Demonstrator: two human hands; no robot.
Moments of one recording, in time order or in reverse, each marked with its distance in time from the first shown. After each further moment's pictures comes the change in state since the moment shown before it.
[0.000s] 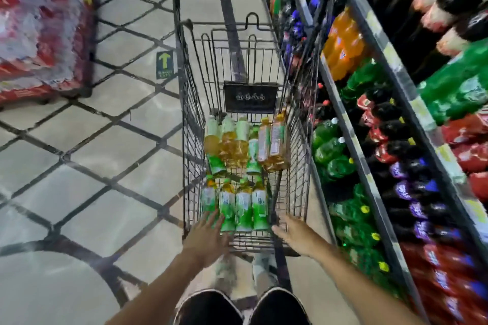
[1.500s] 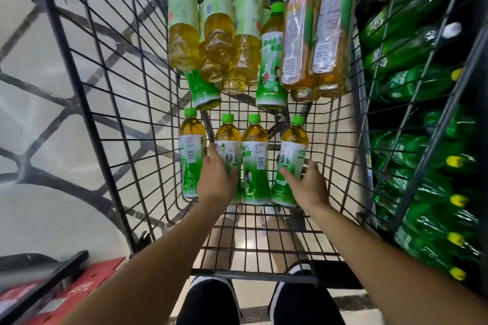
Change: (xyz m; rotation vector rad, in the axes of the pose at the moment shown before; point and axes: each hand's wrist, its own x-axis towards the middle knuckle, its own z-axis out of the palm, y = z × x) left_hand 0.222 -0.021 0.113 -0.562 0.111 -0.376; right_hand 0.238 0.064 0.110 0.565 0.274 0.367
